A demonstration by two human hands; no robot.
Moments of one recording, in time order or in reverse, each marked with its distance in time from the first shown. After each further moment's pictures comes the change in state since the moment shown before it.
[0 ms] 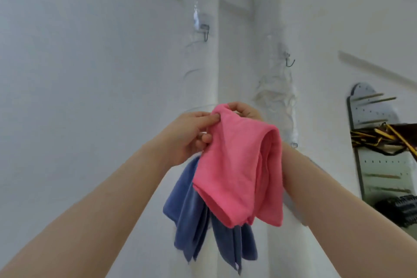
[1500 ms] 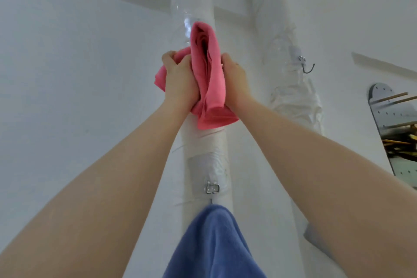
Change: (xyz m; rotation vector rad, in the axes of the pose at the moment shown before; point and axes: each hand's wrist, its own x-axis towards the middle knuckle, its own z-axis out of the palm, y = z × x) left_hand 0.177 0.072 -0.046 0.836 0.701 0.676; right_hand 0.224 -0.020 0.017 -0.496 0.418 -0.540
